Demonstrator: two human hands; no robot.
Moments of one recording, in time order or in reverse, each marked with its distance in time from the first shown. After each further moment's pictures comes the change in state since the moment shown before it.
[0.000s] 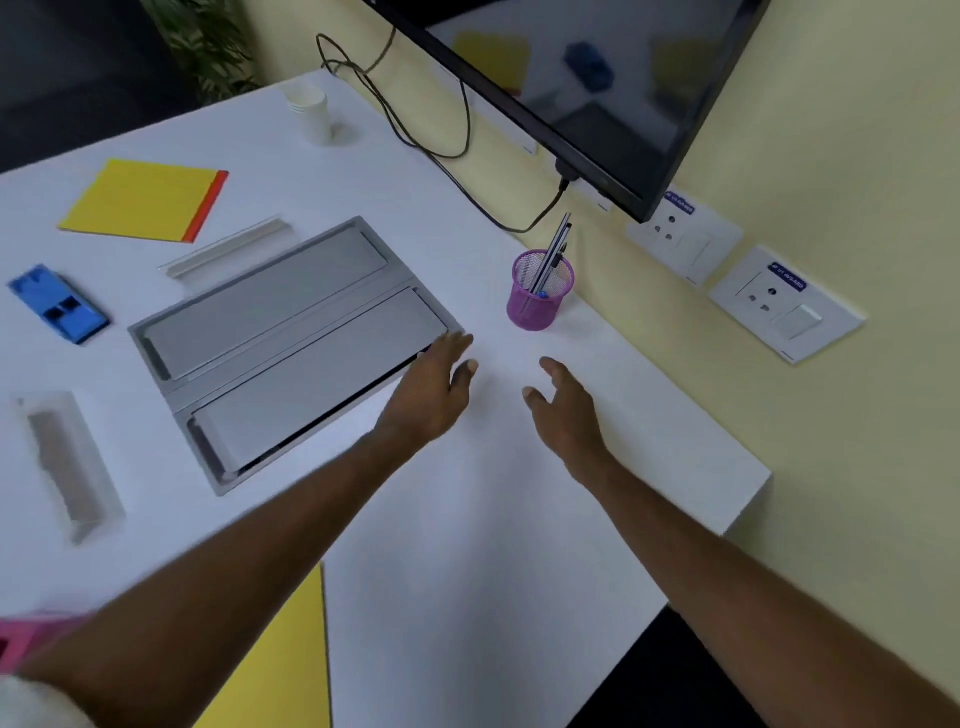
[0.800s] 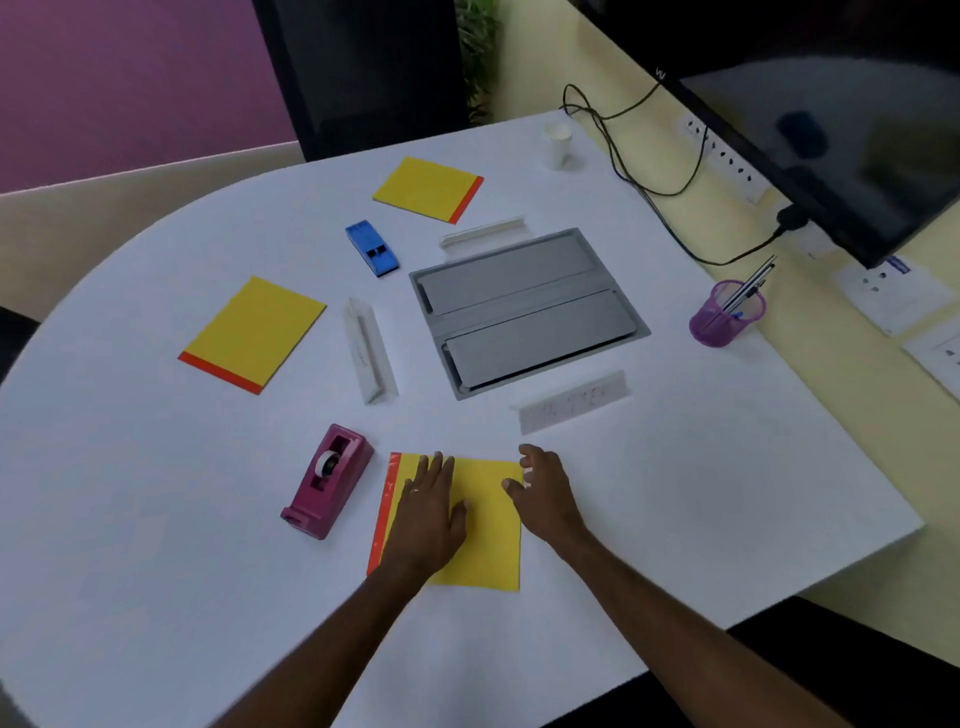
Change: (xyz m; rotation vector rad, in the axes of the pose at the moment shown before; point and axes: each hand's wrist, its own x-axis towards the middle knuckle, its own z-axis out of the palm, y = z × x) left_hand -0.324 -0.137 -0.077 0.184 0.088 -0.393; right_hand -0.234 -0.067 0.179 -0.215 -0.423 -0.148
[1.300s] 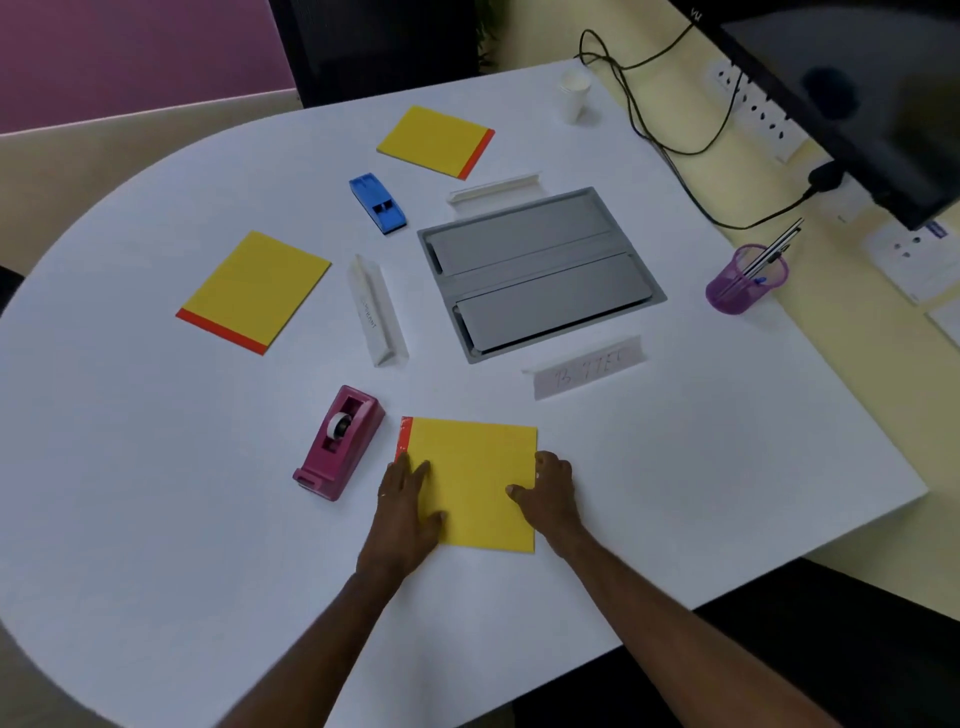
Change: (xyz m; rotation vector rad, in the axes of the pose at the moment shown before) left_hand -0.037 -0.072 0.016 -0.071 -0.080 -0.124; right_hand -0.013 0.031 0.049 0.030 0.015 0.257
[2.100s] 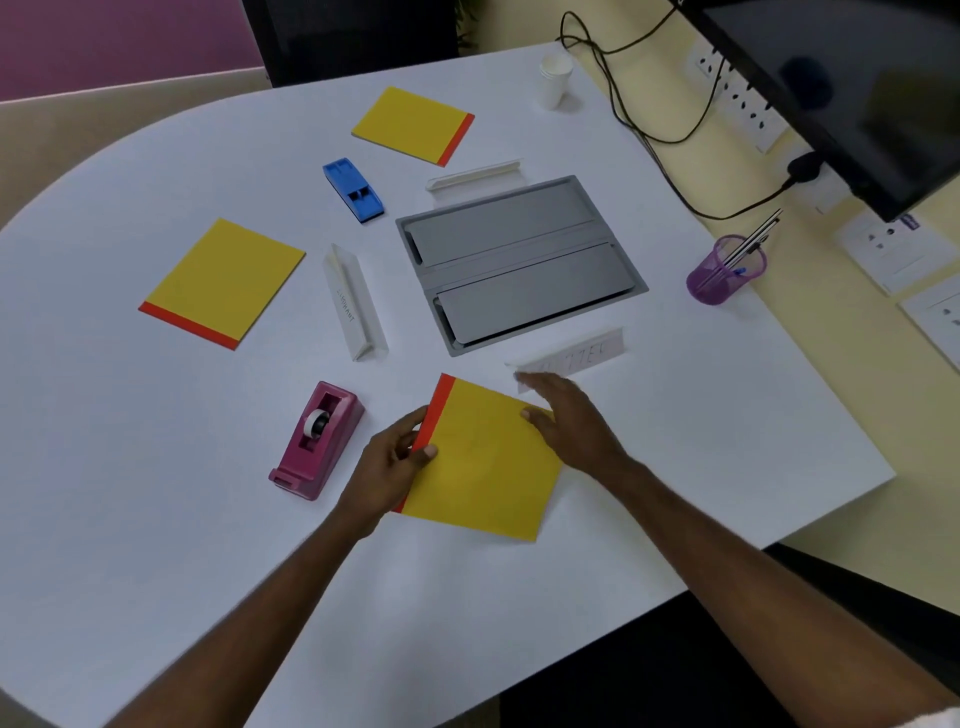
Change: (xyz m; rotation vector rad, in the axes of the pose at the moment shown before) left_hand 0.024 0.044 -0.059 -0.806 -0.087 0.087; right_hand 0.027 -0.043 -0.095 -0.262 0.033 -0.695
